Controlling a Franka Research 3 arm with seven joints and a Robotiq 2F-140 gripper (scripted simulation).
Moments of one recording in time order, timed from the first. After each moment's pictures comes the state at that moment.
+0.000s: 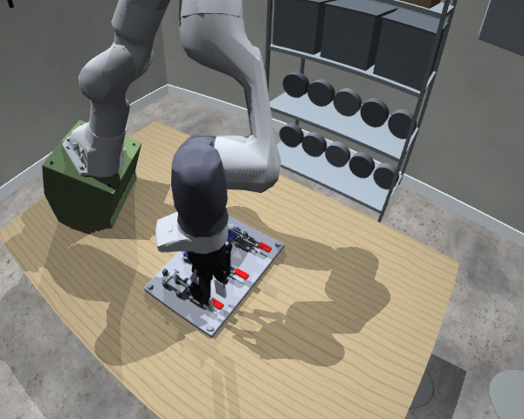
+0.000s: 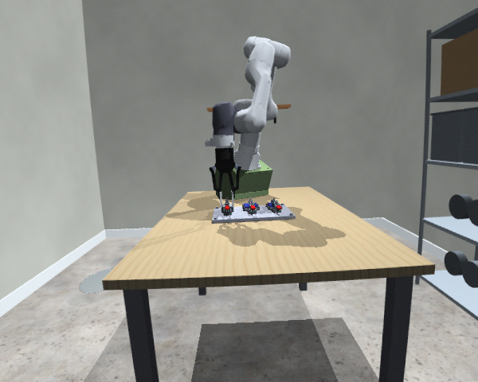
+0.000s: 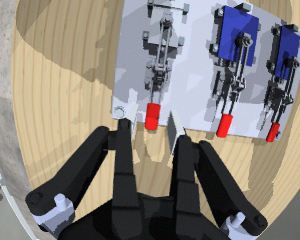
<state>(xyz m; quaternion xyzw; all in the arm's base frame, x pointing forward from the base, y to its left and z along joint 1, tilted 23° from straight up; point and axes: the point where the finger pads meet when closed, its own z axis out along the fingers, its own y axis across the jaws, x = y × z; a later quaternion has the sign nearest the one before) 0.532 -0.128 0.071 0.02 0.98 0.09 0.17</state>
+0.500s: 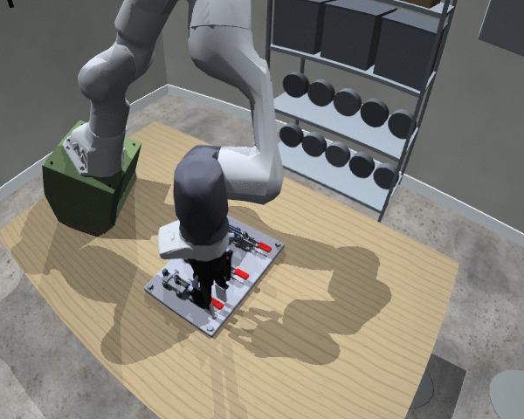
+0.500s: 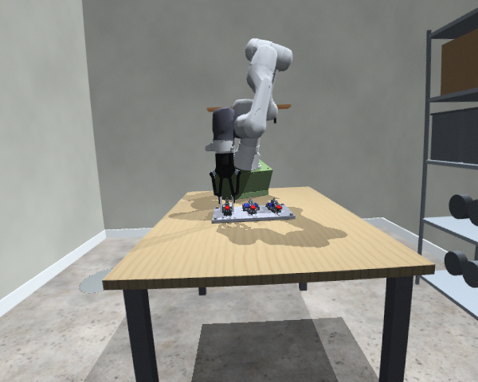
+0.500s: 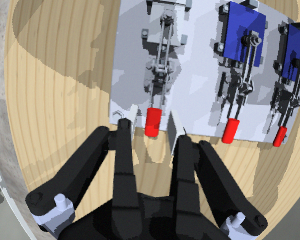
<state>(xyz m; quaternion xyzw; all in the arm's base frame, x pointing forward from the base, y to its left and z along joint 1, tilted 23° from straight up) 0.540 -0.126 0.052 0.02 0.98 0.09 0.17</state>
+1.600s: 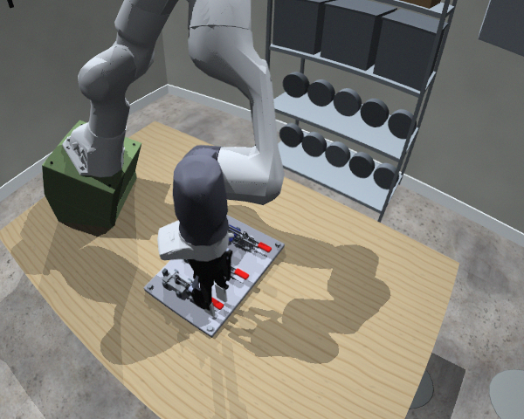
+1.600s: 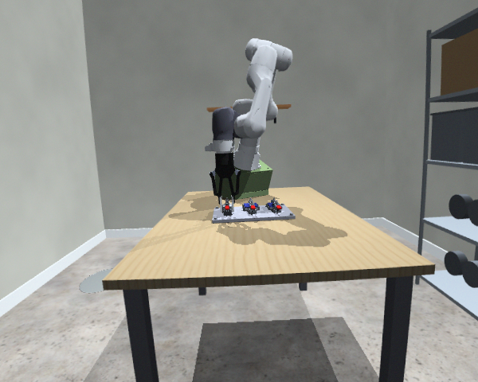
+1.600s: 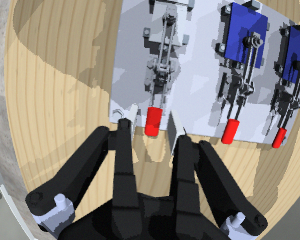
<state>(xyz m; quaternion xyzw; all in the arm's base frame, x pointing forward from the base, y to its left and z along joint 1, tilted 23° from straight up) 0.541 -0.126 0.053 0.02 0.98 0.09 0.17</state>
